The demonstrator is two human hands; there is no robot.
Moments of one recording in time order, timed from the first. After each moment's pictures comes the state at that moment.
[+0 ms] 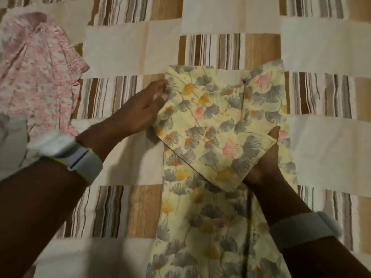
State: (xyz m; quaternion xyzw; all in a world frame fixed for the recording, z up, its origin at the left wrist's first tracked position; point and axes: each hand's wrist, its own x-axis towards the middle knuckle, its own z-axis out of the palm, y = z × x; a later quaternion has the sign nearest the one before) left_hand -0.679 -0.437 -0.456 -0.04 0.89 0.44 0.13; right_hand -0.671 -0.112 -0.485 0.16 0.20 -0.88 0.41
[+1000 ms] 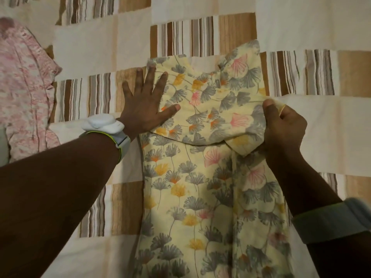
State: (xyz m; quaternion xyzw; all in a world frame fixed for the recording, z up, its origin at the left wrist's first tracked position) left_hand -0.713 -0.388 -0.523 0.02 0.99 0.08 0.13; right_hand -0.697 -0.067 -0.464 0.24 0.75 -0.61 0.03
